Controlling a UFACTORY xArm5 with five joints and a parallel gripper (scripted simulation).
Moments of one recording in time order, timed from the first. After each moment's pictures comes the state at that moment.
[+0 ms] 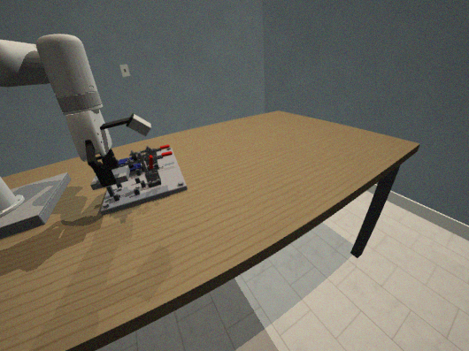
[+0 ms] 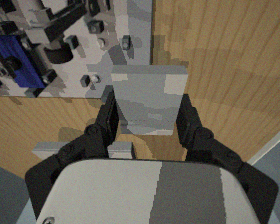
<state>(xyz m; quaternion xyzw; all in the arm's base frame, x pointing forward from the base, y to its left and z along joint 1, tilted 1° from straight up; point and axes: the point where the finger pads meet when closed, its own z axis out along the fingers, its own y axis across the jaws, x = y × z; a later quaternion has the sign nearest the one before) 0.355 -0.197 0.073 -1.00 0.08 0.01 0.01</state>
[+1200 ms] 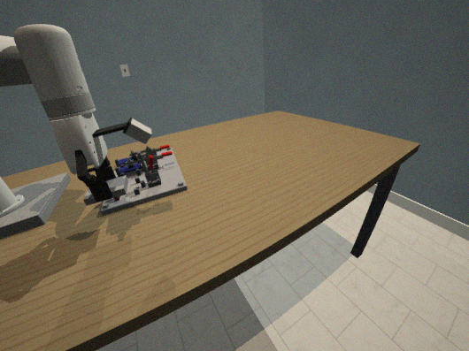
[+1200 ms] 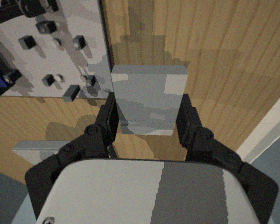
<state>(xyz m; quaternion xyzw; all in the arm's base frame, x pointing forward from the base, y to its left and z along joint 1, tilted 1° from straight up) 0.346 -0.256 0.072 -1.00 0.08 0.01 0.01</state>
